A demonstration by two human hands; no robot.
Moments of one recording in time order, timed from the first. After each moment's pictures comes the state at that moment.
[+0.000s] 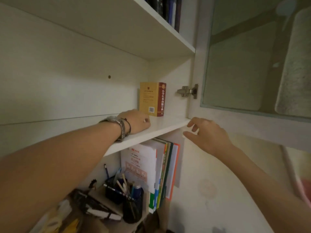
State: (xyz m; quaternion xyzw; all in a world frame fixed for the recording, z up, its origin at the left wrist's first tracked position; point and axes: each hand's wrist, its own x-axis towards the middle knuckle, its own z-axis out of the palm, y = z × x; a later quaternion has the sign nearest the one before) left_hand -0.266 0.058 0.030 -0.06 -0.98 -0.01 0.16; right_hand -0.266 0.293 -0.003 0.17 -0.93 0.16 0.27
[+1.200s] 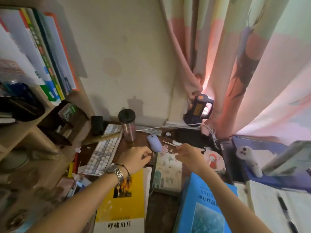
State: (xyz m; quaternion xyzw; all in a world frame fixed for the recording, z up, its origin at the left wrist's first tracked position) left_hand -0.115 0.324 -0.399 -0.27 -0.92 -0.23 -0.16; right_hand -0.037 0.537 -0.401 -0.19 -0.90 0.38 -0.06
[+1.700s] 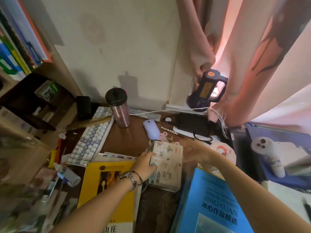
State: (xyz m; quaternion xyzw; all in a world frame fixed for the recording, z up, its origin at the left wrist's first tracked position) left_hand -0.116 0.386 -0.542 -0.17 -0.90 -0.27 -0.30; right_hand -0.079 0.610 -0.488 -0.11 -0.87 0.40 -0.27
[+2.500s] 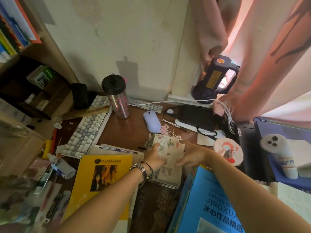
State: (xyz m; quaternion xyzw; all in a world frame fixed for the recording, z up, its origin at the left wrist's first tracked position) left_hand -0.119 0.427 -0.572 -0.05 -0.86 -0.37 -0.35; right_hand -0.093 0.606 -0.534 -0.11 -0.77 0.49 -0.40
